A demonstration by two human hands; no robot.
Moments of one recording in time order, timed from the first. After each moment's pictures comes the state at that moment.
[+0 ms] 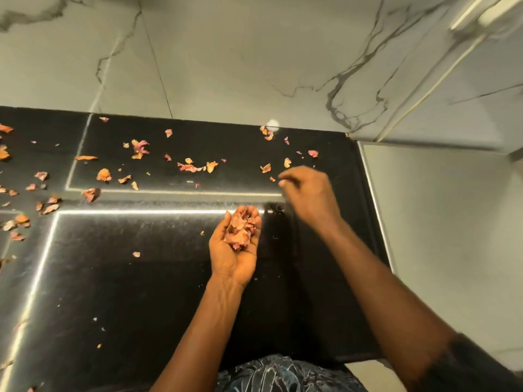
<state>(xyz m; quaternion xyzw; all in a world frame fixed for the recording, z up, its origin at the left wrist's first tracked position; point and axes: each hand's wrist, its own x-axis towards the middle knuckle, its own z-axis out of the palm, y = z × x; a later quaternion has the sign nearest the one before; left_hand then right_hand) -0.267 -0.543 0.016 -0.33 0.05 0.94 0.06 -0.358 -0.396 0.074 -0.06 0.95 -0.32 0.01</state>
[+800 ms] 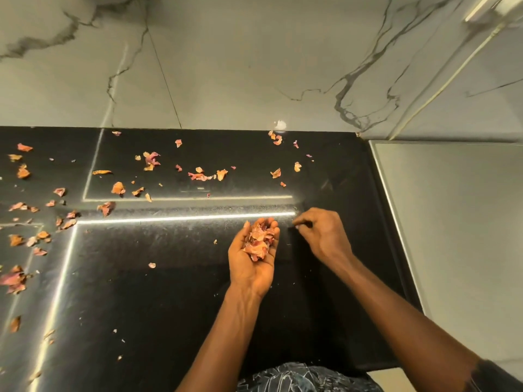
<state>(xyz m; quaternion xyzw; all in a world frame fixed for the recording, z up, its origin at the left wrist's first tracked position) -0.267 -0.542 0.015 -0.35 0.08 0.93 0.09 -0.319 -0.376 0.022 -0.05 0.95 -0.29 0.06</state>
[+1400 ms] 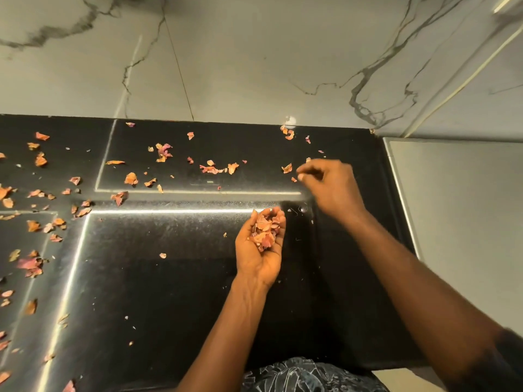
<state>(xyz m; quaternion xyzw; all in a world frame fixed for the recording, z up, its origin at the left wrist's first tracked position) -0.272 -0.546 0.027 -0.34 0.05 0.93 0.07 -0.373 -0.407 0.087 -0.03 0.93 -0.36 0.04</state>
